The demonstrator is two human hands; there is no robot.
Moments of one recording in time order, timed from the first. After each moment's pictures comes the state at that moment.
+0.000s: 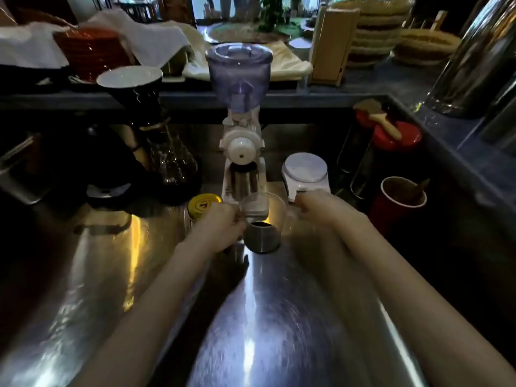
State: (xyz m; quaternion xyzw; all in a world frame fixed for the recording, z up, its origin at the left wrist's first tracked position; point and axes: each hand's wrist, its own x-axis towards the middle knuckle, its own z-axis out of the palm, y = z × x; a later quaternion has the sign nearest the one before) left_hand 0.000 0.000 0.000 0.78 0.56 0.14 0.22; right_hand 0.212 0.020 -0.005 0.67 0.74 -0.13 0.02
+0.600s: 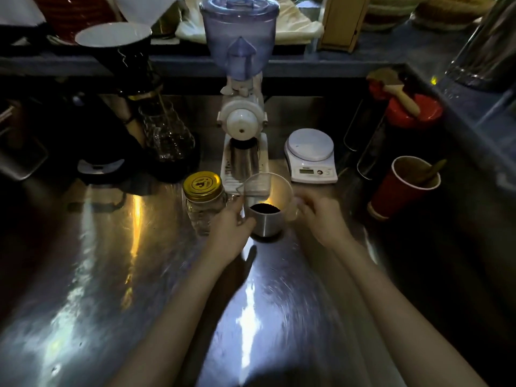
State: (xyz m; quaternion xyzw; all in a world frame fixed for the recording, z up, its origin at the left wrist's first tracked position) left_hand 0.017 -0.028 -0.041 0.64 0.59 0.30 0.38; right_hand 0.208 -0.020 -0.054 0.66 0.66 -0.21 -0.30
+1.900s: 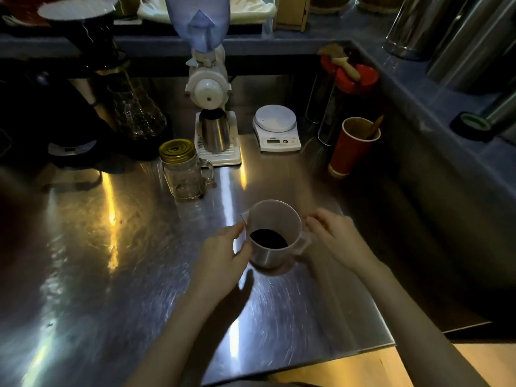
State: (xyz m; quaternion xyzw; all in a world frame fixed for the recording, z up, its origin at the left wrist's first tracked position) left_hand 0.016 -0.167 -0.038 0.72 0.56 0.24 0.34; right_hand 0.237 -0.180 -0.045 0.69 0.64 -0.21 -0.25
